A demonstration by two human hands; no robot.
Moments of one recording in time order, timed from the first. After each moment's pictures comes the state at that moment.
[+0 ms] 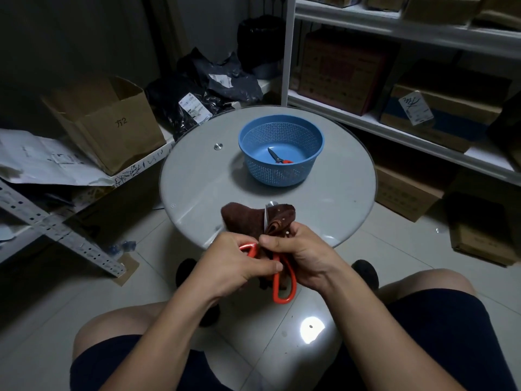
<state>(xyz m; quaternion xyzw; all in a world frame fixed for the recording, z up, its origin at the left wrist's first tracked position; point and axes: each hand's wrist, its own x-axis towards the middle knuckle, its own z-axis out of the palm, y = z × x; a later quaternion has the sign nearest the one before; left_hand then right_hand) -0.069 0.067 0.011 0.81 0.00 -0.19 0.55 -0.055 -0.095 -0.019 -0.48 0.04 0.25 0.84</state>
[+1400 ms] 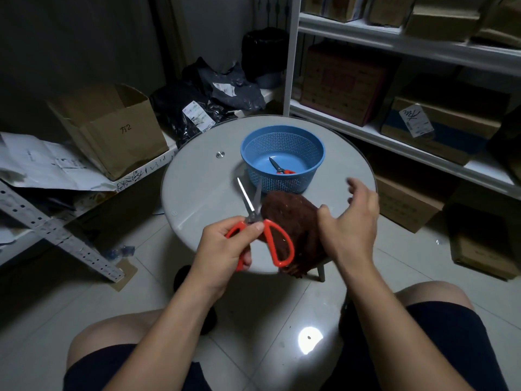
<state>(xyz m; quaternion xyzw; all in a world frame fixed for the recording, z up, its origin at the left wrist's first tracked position) -0.047 0.063 0.001 0.67 0.02 -0.05 0.74 -0.021 -0.145 -0.010 -0.87 0.20 -0.24 0.40</state>
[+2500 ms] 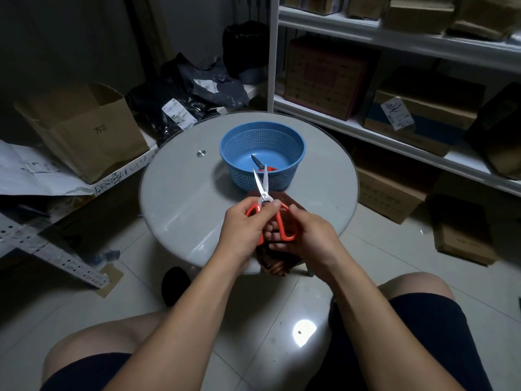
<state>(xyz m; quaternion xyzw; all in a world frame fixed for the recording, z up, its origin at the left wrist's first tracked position) -0.006 -0.006 -0.009 0.65 0.06 -0.08 0.75 -0.029 -0.139 -0.008 -0.58 0.15 0.12 0.79</state>
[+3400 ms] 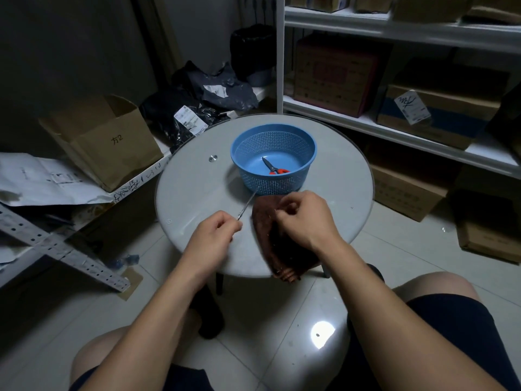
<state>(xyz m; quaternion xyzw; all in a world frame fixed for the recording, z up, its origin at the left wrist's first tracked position) -0.015 0.073 0.004 0.83 0.06 -0.06 0.55 0.013 -0.124 -0.015 -0.92 0.08 -0.03 0.38</state>
